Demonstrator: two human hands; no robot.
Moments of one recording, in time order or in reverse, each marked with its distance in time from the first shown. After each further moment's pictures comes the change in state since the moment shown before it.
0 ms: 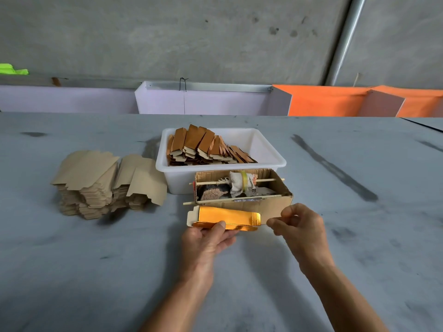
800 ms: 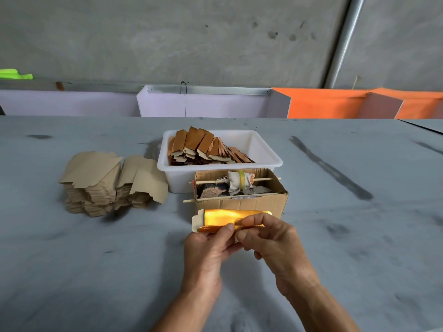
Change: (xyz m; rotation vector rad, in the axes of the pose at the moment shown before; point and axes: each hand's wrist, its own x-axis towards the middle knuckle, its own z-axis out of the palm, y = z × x) left_hand -0.034 0.008 0.011 -0.065 -0.068 0.048; right_hand -0.060 -0.034 0.008 0.452 -0.411 -0.018
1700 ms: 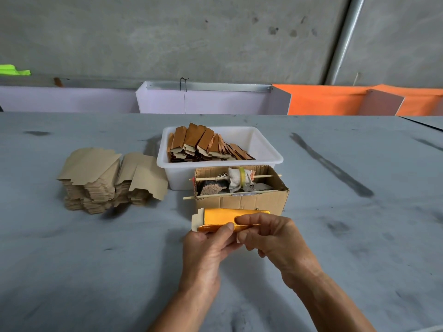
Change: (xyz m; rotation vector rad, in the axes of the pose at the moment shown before) left_hand -0.001 0.002 -0.006 0.001 0.013 -0.037; right_hand 0.006 -0.003 -0.006 -0.202 -0.044 0.106
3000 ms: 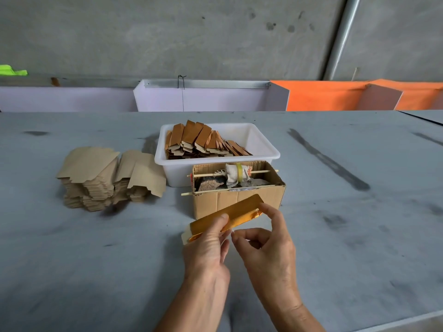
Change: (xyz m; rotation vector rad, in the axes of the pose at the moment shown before) left_hand 0.002 -0.001 0.018 -0.210 0.405 -0.339; right_hand -0.021 0.030 0.032 -0.199 0.428 -0.252
